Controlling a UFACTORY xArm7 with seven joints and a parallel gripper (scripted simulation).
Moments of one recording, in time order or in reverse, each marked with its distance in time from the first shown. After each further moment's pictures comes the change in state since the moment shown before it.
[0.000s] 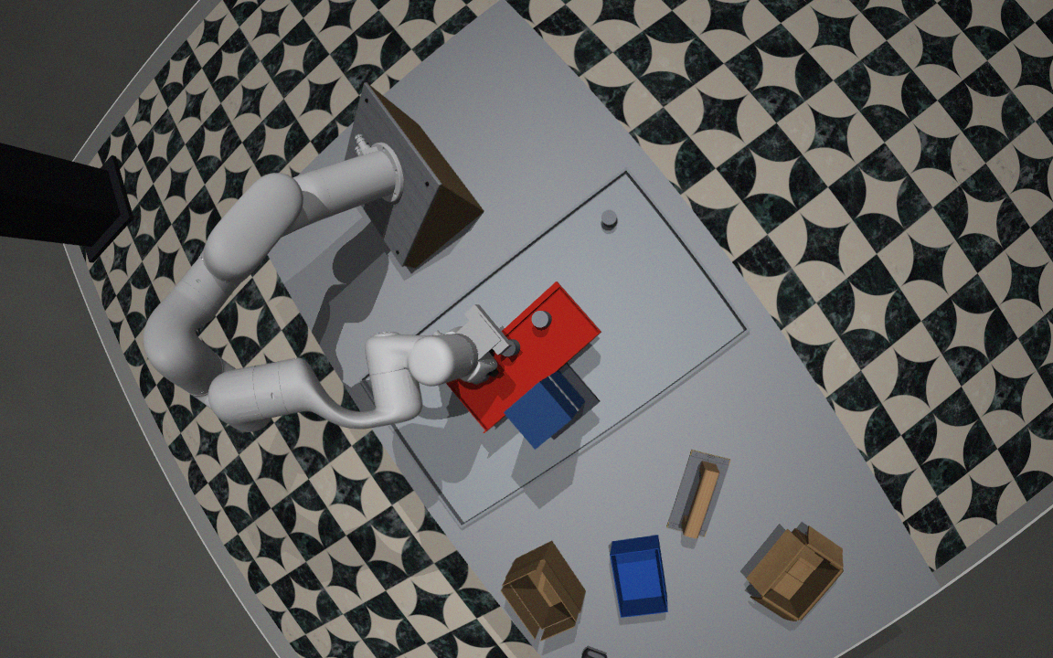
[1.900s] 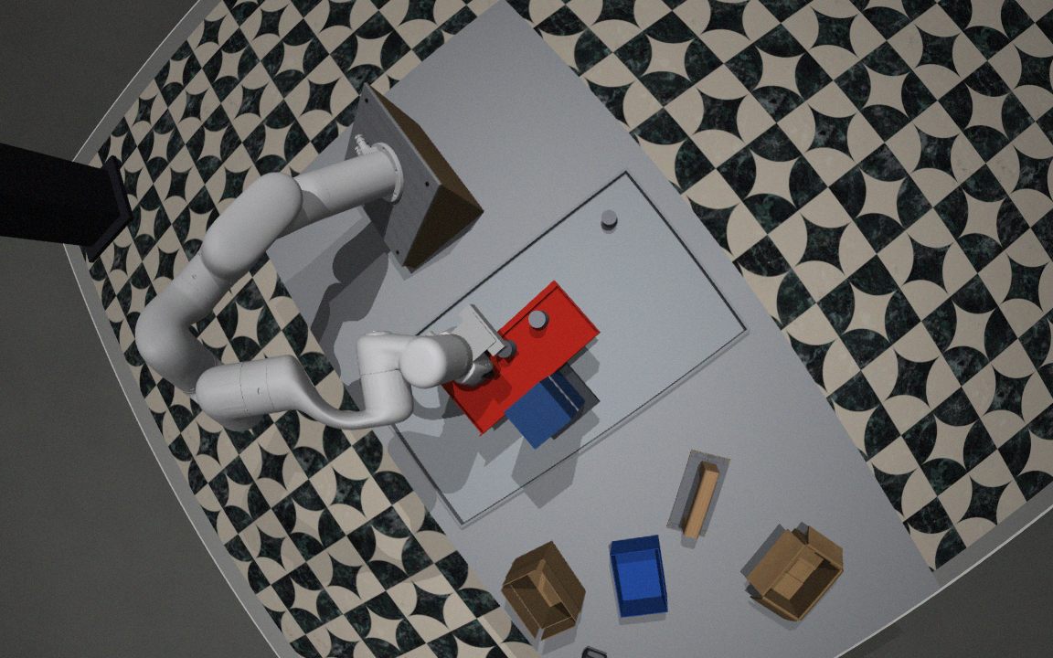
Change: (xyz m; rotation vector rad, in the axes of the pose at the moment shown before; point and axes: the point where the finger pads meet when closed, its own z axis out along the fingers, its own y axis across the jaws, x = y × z) arm 0.000 0.000 -0.028 0.001 0.000 0.000
